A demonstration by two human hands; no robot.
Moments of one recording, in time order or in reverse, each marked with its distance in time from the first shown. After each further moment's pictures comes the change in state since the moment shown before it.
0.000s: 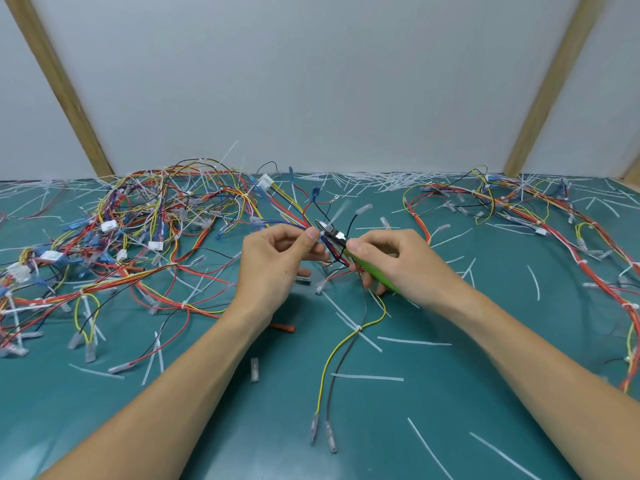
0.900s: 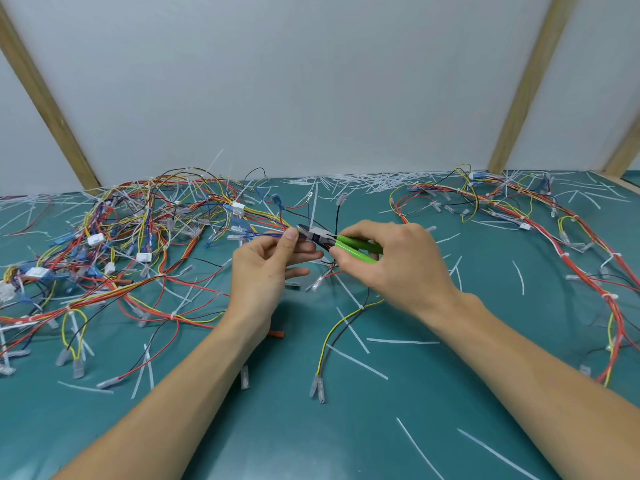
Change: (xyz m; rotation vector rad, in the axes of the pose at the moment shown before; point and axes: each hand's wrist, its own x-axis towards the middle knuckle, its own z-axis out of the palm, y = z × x) left_hand -0.004 -0.001 0.009 -0.159 0.048 -0.053; right_hand -0.004 -0.002 0.000 -0.537 0.390 -0.333
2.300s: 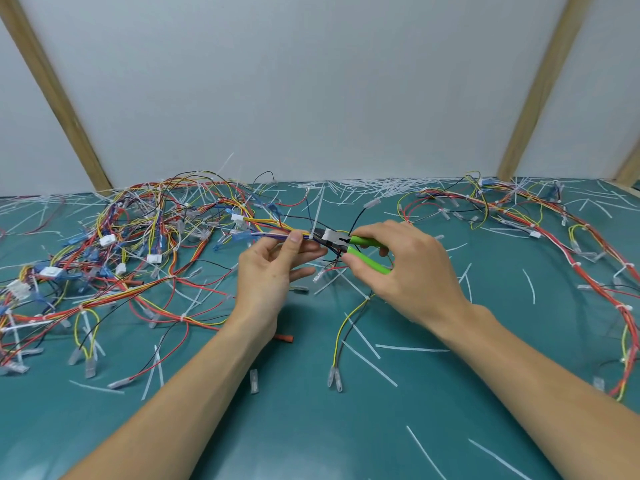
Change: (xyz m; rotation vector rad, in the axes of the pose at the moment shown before) left_hand 0.002 0.003 -0.004 -0.089 -0.008 -0.008; right_hand -0.005 0.006 0.004 -0.042 0.036 -0.056
